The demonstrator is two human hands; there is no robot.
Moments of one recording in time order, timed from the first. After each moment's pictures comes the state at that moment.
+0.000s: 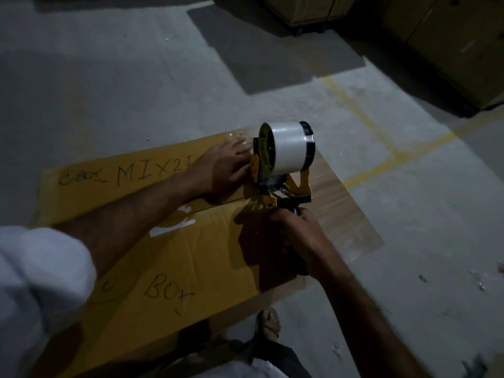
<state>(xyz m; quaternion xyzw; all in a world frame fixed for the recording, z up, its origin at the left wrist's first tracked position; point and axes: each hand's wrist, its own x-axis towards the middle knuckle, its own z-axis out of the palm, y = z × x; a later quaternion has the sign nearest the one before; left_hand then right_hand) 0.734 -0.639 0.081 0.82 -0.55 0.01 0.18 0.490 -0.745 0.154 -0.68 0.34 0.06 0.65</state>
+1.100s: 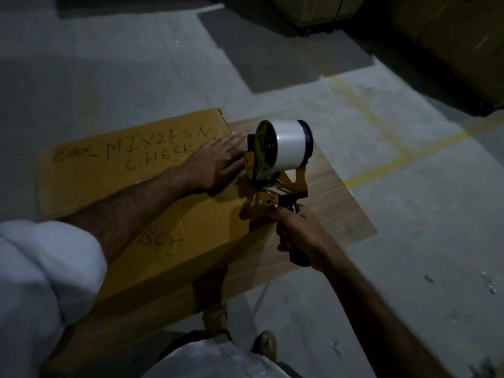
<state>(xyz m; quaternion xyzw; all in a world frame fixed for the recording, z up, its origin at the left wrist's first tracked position) 0.671 -0.625 0.098 0.84 -0.52 -0.06 0.13 0.436 -0.774 0.137 -0.68 0.26 0.10 0.68</state>
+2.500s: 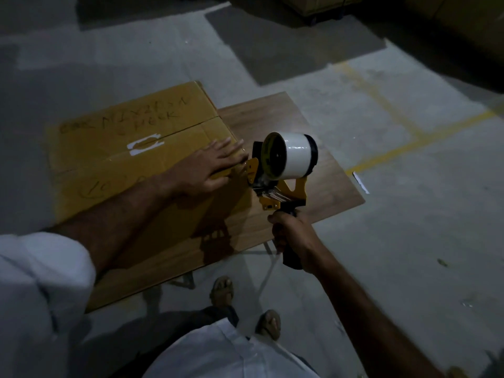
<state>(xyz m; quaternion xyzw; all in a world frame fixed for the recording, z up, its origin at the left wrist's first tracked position) 0.566 -0.614 0.110 0.81 -0.56 -0.10 0.10 0.327 -0.788 0.101 -0.60 0.28 0.07 0.74</state>
